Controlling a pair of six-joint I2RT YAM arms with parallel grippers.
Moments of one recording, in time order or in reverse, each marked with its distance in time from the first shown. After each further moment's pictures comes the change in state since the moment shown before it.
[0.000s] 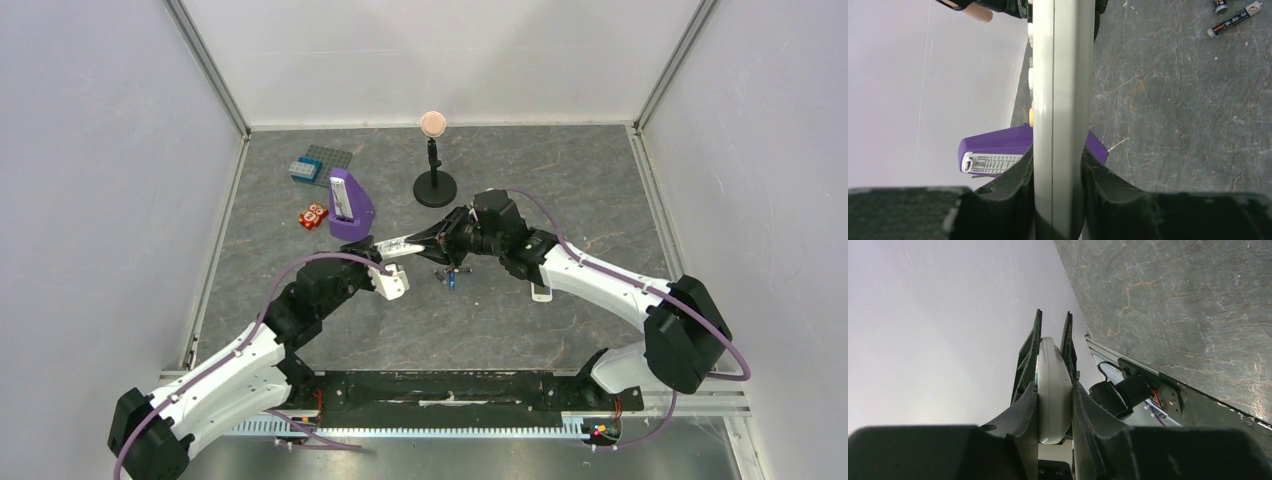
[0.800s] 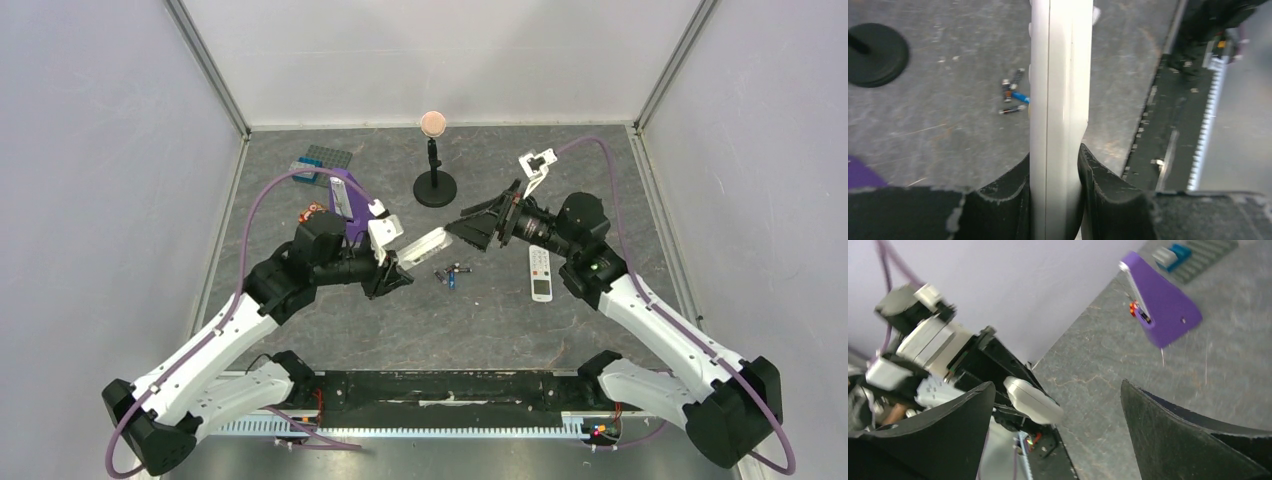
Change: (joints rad) left arm -0.005 0.137 0.450 -0.509 0.463 -0.859; right arm -0.212 -0.386 -0.185 0.292 -0.180 -0.820
